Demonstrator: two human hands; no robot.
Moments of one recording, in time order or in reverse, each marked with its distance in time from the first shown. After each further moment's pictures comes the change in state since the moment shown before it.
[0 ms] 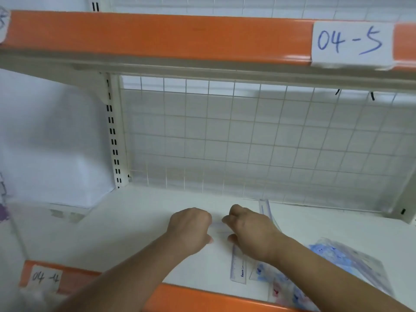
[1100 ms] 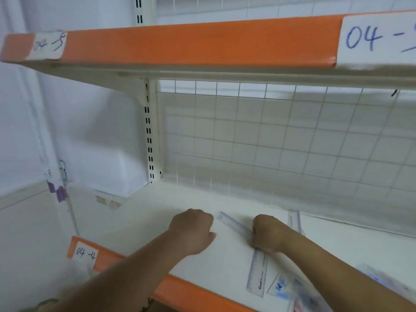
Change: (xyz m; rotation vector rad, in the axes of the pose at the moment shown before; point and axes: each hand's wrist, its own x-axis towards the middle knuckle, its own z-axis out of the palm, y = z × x) left_hand -0.019 -0.023 -0.007 0.036 -0.071 -0.150; right_hand 0.044 0.017 0.015 0.291 -0.304 0.263
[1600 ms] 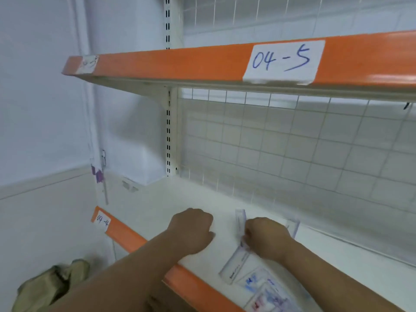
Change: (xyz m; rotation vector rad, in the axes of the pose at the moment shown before) left_hand -0.036 0.062 -0.012 -0.028 0.031 -0.212; right_hand -0.026 0.036 -0.007 -0.140 0.175 -0.337
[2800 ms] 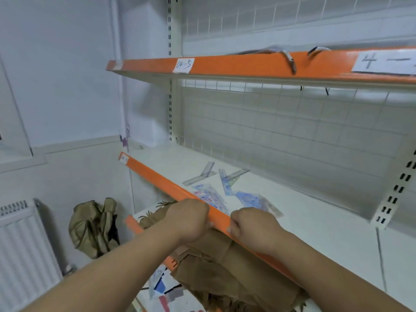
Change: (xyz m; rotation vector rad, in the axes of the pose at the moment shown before) left_hand -0.222 0.226 0.002 0.059 0.070 -0.089; right_hand -0.289 0.085 -0.005 0.028 0.097 -0.357
